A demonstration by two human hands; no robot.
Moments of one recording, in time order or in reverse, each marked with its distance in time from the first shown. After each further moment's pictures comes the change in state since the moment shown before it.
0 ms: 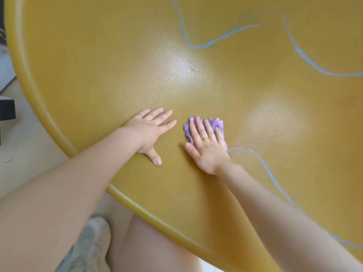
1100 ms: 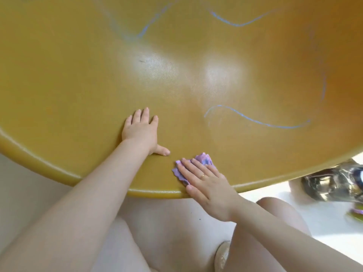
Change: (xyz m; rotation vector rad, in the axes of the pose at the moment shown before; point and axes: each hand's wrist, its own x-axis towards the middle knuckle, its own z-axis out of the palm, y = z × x) left_hand -0.001 -0.010 0.011 -0.011 0.140 0.166; right_hand -0.131 -0.145 0.034 0.225 -0.022 0.298
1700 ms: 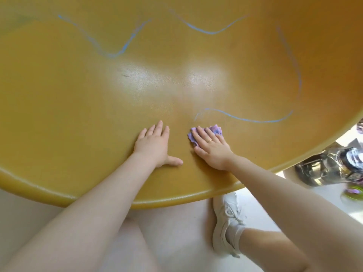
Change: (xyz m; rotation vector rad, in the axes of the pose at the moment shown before) left_hand 0.000 0.025 0.002 -0.039 0.058 0.250; right_hand 0.063 0.067 -0.027 -0.143 0.101 0.372
